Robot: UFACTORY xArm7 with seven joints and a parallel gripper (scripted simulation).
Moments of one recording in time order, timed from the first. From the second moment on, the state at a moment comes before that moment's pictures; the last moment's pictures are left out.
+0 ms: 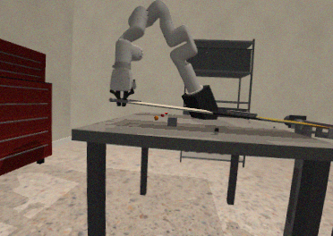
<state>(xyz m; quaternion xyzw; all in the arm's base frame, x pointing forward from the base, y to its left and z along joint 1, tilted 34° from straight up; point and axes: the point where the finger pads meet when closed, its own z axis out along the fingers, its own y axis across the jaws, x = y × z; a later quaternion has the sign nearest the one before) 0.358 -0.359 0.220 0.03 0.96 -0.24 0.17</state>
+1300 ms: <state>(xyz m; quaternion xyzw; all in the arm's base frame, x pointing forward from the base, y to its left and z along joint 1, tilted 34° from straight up) 0.358 -0.360 0.219 0.03 0.96 -0.24 0.17</state>
